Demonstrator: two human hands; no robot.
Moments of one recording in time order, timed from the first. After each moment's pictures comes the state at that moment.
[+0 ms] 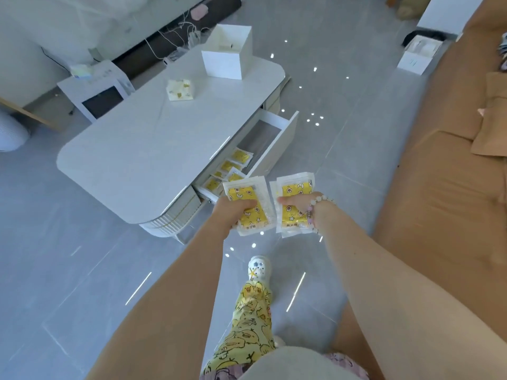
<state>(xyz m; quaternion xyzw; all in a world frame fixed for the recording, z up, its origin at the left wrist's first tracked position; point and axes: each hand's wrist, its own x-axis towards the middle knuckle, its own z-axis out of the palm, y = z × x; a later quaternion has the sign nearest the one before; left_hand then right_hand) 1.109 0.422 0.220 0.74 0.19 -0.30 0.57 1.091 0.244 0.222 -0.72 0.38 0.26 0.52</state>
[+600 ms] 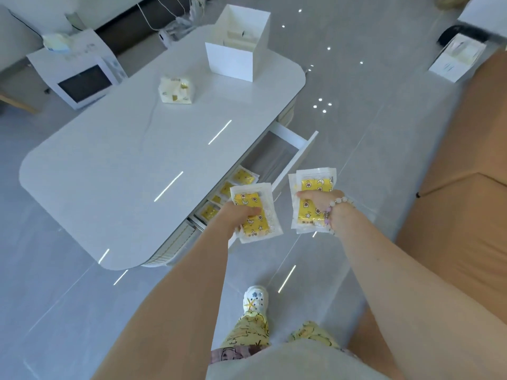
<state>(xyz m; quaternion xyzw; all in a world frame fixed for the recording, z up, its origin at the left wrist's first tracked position) 1.358 0.384 0.183 0.73 0.24 -0.38 0.52 1.333 0.200 0.227 -0.71 0.43 0.27 0.48</state>
